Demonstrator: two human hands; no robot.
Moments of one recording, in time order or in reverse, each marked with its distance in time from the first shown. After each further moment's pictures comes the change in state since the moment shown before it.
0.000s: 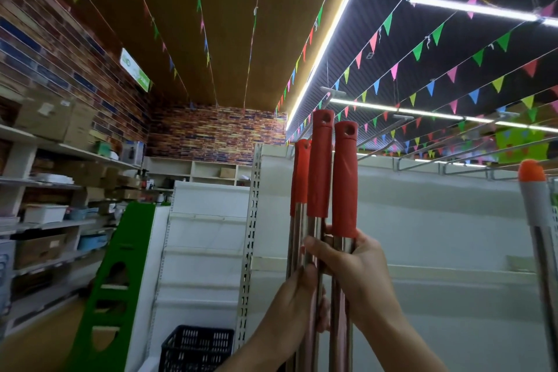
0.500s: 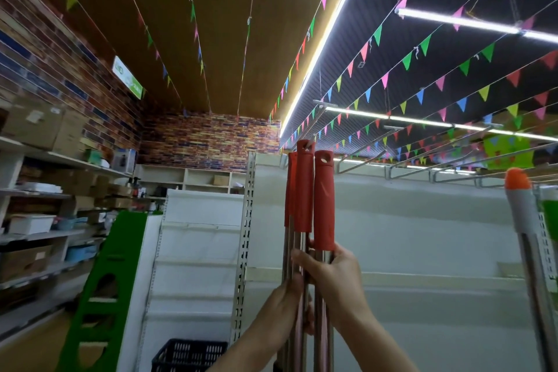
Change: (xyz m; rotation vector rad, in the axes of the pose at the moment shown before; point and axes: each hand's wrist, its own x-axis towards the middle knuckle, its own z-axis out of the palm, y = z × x) left_hand 0.021 -0.019 -0.014 0.033 -0.002 -0.069; right_hand 0.019 0.029 0.013 -0.096 0.036 0.092
